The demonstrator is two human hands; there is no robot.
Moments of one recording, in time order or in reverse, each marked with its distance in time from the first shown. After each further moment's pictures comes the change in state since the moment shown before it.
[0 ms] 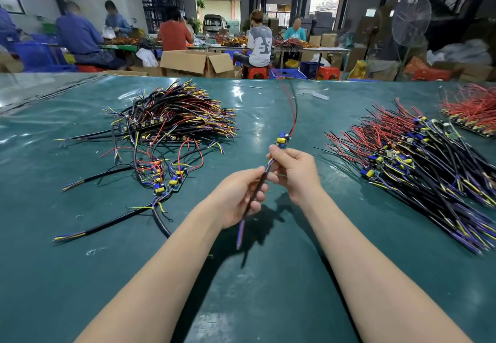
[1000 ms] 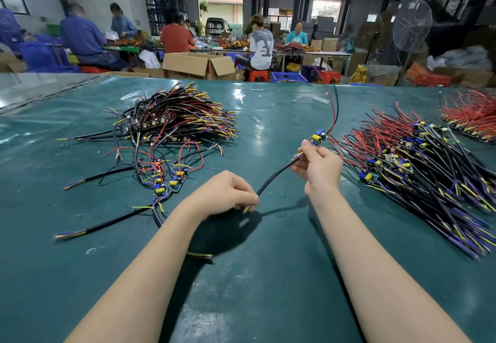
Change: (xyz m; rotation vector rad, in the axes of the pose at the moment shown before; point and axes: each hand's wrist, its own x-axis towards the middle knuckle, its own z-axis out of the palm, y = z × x) left_hand -0.005 0.010 -0.033 0.849 0.025 0.173; right_hand 0.013 -0.013 -0.022 0.089 0.341 -0.111
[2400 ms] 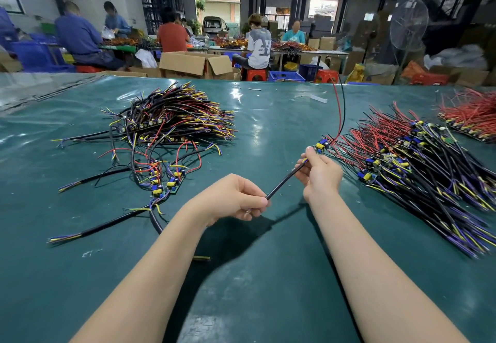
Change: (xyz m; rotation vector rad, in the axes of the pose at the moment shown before) left_hand -0.003 0.008 0.012 -0.286 -0.120 -0.043; right_hand 0.004 0.008 -0.006 0.107 0.096 0.113
